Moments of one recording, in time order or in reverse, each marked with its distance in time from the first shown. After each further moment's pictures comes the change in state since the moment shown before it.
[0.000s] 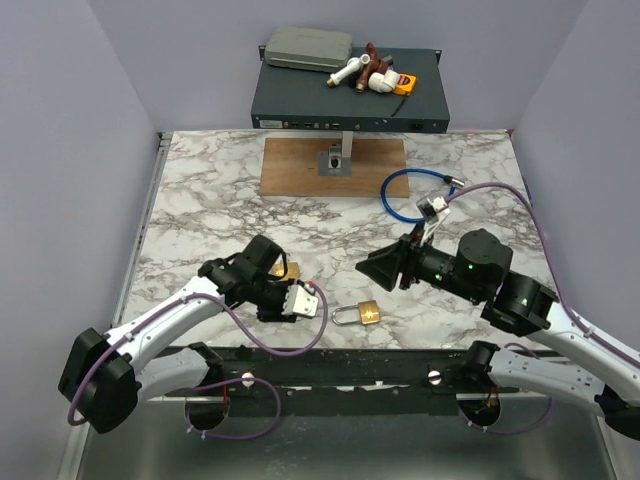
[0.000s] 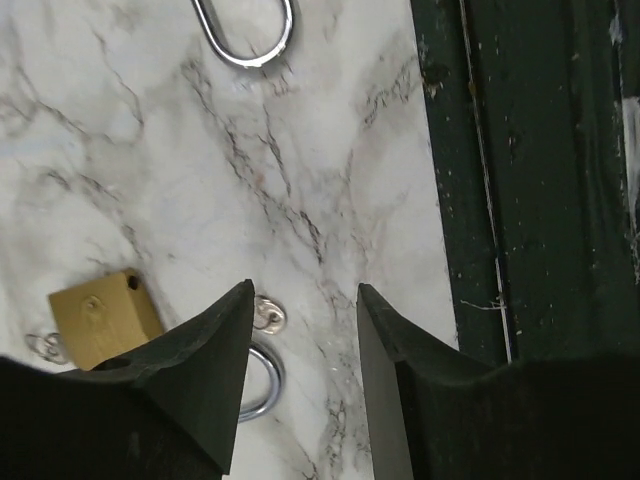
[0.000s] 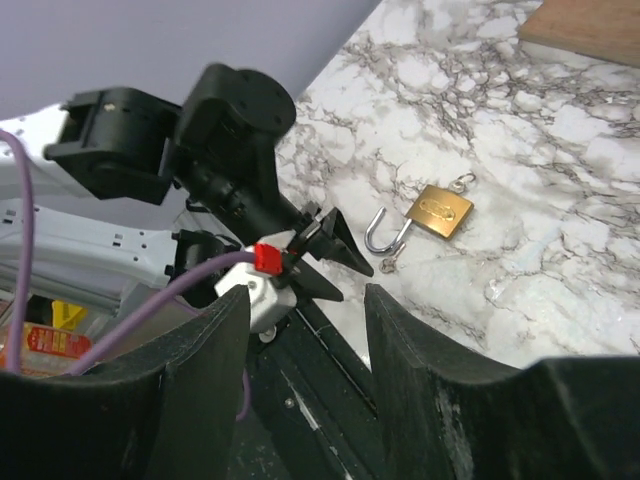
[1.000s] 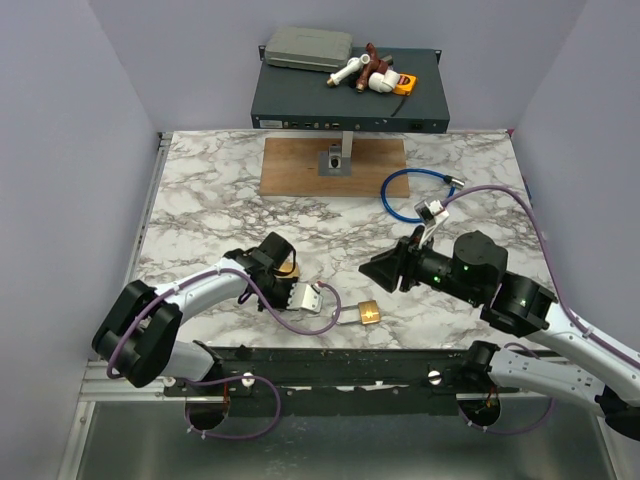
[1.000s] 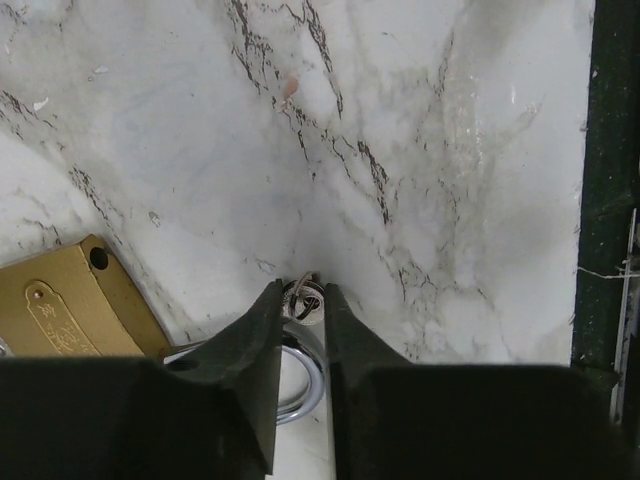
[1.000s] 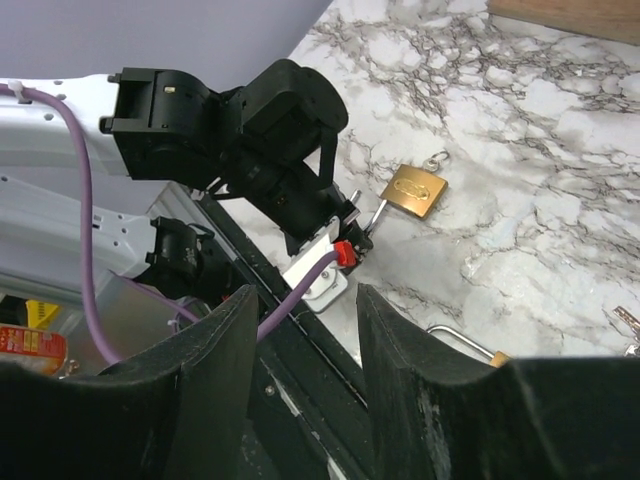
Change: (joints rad) left arm 0.043 0.301 -0.040 0.123 -0.194 0.106; right arm 0.000 -0.028 -0.028 -0.043 0.043 -0.007
